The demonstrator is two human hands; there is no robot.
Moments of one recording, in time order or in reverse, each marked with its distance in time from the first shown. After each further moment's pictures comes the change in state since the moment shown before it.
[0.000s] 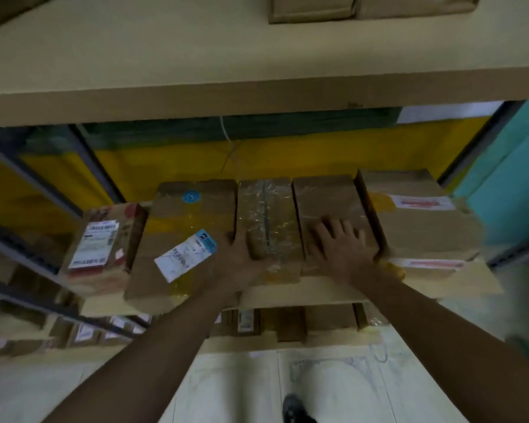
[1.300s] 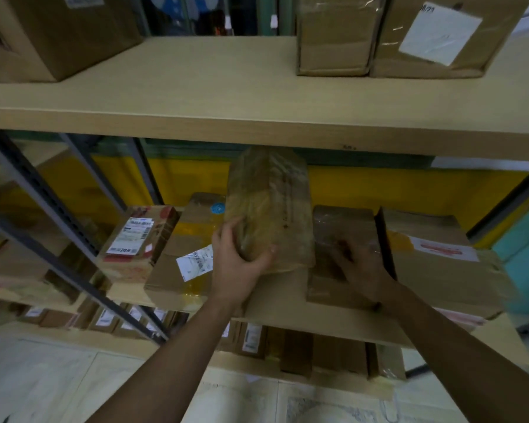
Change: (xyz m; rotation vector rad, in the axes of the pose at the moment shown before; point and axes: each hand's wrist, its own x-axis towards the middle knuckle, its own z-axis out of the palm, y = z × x) left_hand -0.048 0.029 -0.015 -0.546 0.557 0.232; right_hand 0.016 0.023 -0.035 0.709 0.004 0.009
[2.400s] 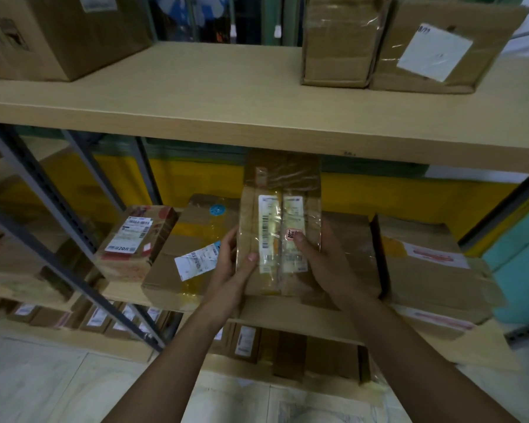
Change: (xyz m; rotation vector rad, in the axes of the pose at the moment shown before) left_hand -0.029 0.016 -0.018 -0.401 -0.232 -0.076; right_hand -0.034 -0.102 0.015 0.643 0.038 -0.033
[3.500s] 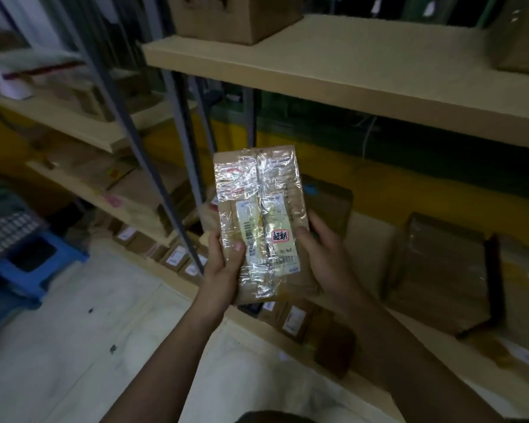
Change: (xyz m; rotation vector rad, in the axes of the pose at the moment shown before) left_hand -0.103 0.017 -0.129 0.022 0.495 -0.122; right_hand -0.045 -0.033 0.157 0.040 -0.329 -0.007
